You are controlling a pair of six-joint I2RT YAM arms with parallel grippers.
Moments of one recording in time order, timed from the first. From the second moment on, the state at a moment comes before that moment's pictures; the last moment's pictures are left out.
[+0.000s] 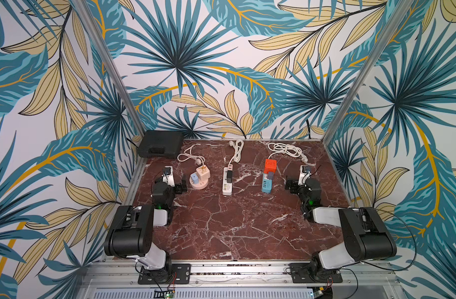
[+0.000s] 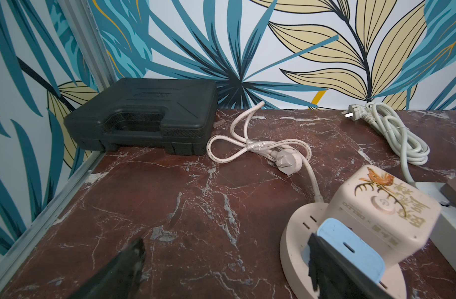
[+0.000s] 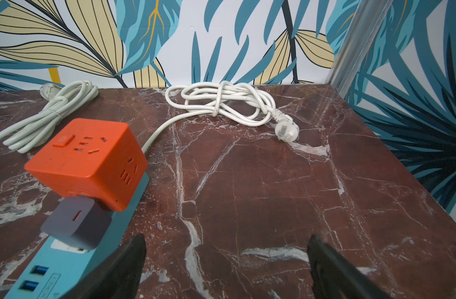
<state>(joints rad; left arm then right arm) 0.07 1.56 0.37 0.97 0.07 -0.02 0.04 1.52 0.43 0.76 0.15 0.04</state>
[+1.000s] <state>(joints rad) 0.06 1.15 0.52 0.39 0.21 0.03 0.05 1.33 0.77 0.11 0.33 0.25</state>
